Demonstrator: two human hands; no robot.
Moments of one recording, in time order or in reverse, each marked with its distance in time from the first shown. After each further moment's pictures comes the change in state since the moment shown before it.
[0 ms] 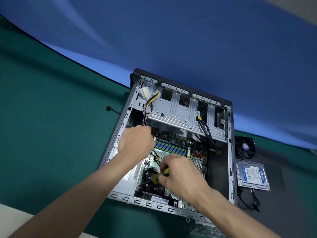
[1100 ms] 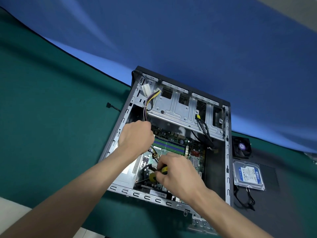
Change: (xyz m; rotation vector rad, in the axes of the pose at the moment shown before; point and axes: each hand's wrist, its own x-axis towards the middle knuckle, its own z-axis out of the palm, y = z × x) left_hand -0.002 0.001 -0.002 -0.030 0.027 -0.005; right_hand -0.010 -0.003 0.008 0.016 0.066 -0.028
